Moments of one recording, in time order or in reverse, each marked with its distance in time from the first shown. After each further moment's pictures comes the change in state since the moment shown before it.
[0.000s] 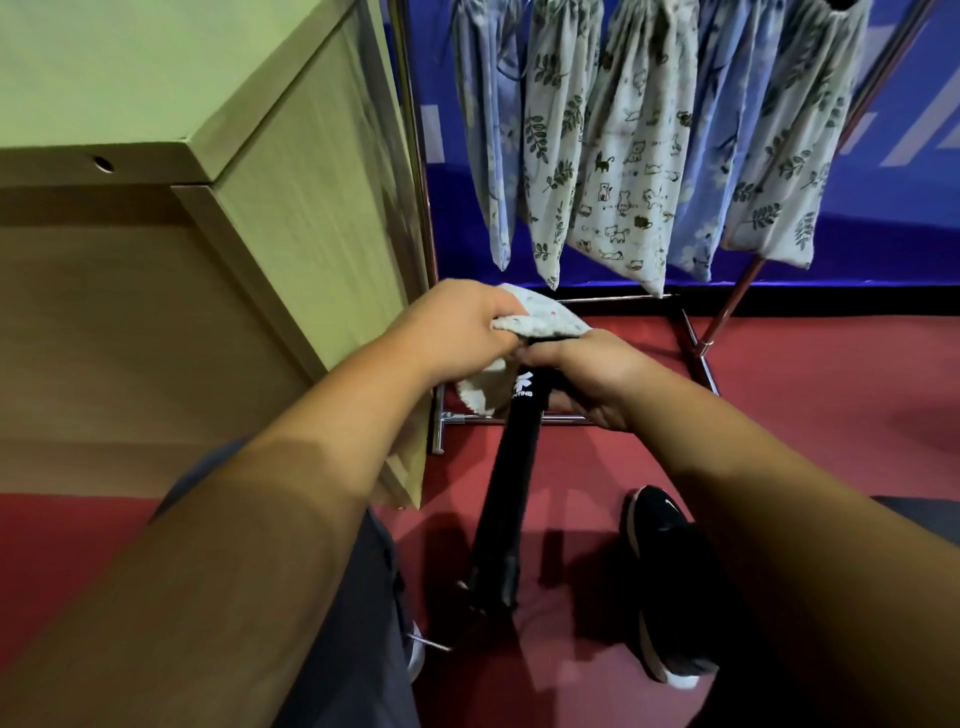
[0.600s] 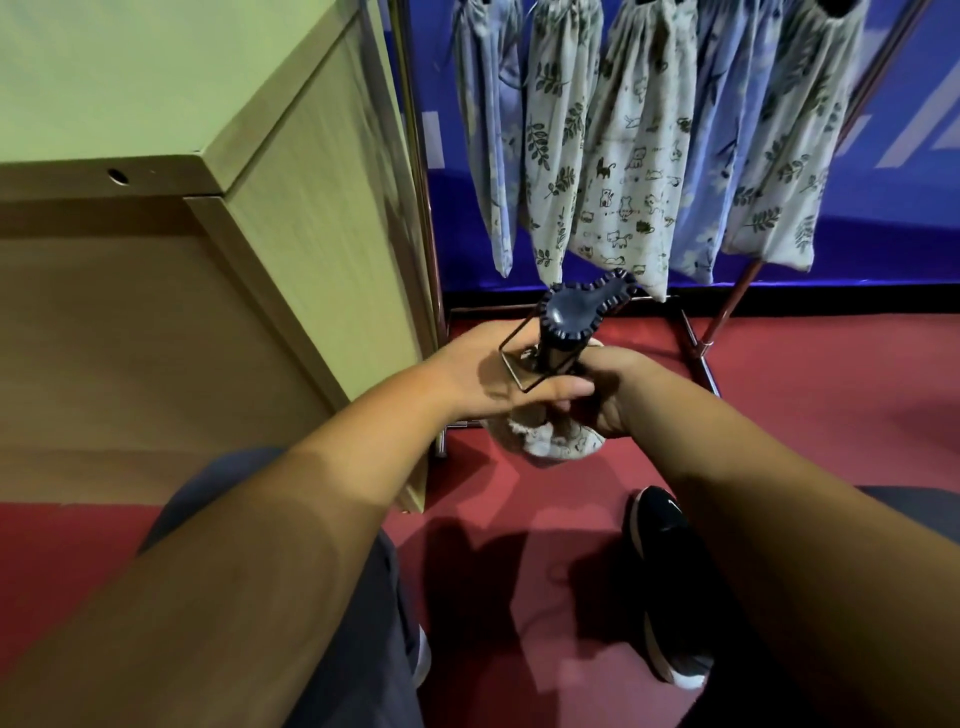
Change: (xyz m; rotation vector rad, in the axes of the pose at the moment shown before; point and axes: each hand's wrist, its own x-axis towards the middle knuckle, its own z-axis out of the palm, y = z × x) left_hand -0.021 0.010 0.022 -0.558 -0.239 0.221; right_hand 0.000 -0.008 0.000 0.087 0.129 0.260
